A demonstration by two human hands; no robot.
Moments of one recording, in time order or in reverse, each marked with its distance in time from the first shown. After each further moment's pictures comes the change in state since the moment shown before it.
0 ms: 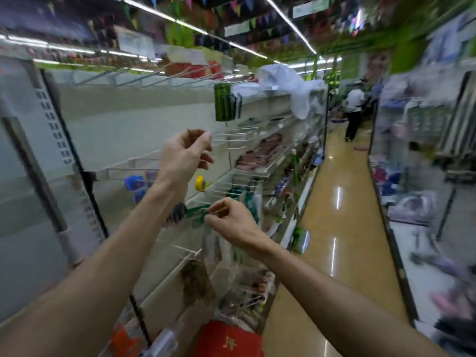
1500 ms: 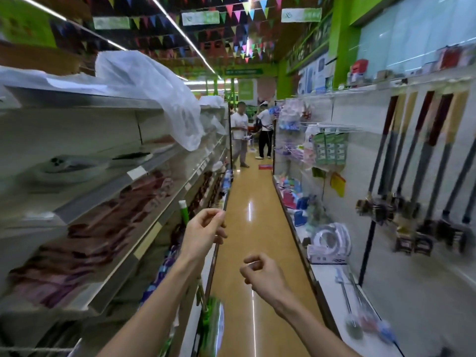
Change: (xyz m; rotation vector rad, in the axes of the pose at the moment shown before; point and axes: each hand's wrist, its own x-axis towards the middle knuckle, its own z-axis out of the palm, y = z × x) left_hand 0.511 -0.480 0.601 -0.133 -0.394 -0.250; right_hand 0.534 0.472 -0.498 0.034 0.495 0.431
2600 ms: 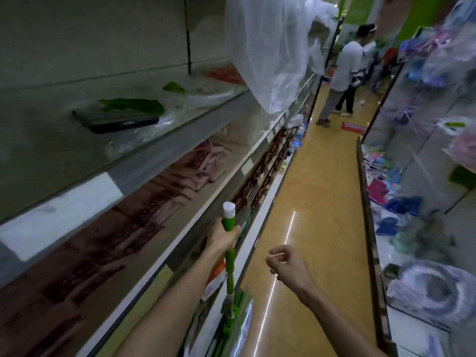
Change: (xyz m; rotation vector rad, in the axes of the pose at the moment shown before) left_hand 0.474 -0.348 -0.091 0.274 0.245 -0.703; right_hand 0.538 0.060 0.165 -0.246 -0.329 0.136
